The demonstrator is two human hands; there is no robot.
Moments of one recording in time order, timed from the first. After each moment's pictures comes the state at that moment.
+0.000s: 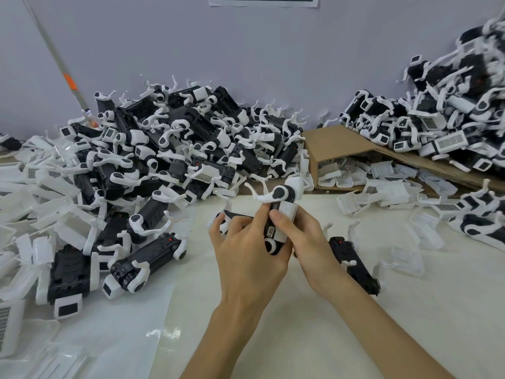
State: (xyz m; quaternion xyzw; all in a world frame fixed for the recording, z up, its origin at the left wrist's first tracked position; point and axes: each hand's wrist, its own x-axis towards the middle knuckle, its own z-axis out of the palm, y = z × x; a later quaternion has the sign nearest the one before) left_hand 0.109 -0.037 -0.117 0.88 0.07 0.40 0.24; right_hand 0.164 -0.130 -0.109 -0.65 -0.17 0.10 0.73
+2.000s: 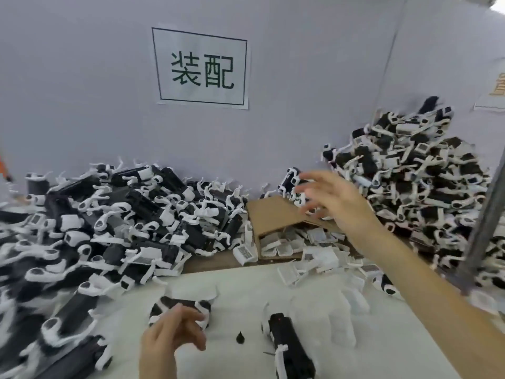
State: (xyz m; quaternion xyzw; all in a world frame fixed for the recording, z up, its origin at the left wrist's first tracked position) left_hand 0.143 -0.007 -0.123 0.53 0.11 0.21 0.81; right_hand 0.213 -0.259 0.072 -0.78 -0.19 -0.12 0.58
